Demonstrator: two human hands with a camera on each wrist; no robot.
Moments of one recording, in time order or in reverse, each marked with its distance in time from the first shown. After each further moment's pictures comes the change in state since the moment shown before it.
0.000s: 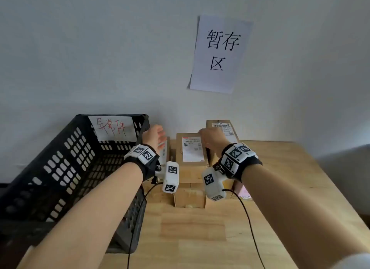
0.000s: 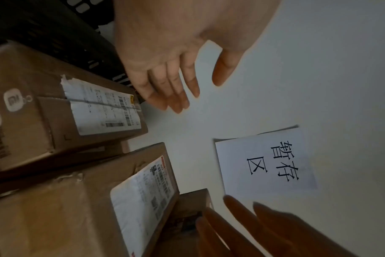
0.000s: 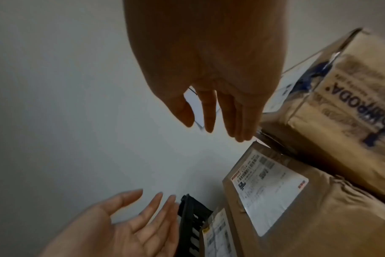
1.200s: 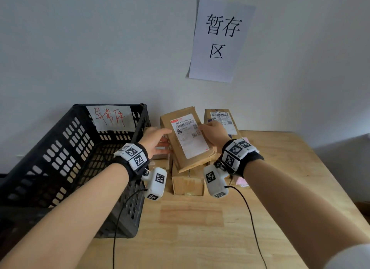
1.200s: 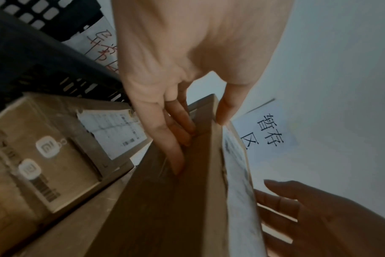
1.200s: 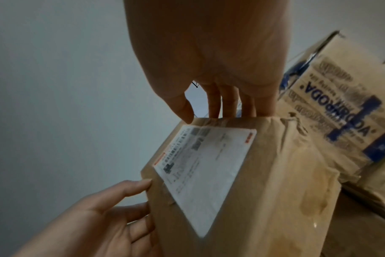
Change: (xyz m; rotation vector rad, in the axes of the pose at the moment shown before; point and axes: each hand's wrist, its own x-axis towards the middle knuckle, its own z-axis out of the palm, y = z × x) left_hand -0.031 -0.014 -0.014 0.321 -0.165 -0.059; right_hand -0.005 0.020 -0.006 -0.195 0.029 -0.025
